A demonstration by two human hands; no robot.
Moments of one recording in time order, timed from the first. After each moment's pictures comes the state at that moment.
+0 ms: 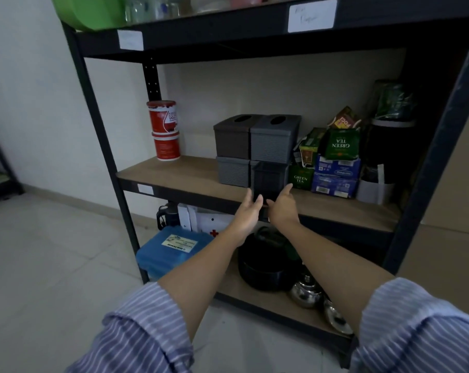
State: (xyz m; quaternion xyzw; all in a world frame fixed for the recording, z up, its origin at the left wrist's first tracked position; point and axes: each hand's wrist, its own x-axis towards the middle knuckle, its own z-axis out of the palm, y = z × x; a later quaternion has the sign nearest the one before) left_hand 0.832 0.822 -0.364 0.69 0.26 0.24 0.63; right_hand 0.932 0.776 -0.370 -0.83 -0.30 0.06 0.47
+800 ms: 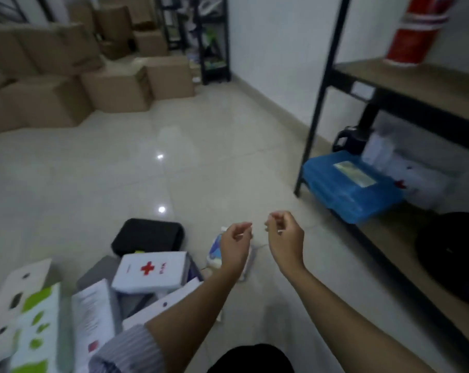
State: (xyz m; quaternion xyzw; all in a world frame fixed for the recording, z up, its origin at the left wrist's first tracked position) left_hand 0.465 0.819 -0.627 0.41 0.61 0.53 0.42; right_hand 0.575 0.825 -0.594 -0.61 -0.52 0.32 0.50
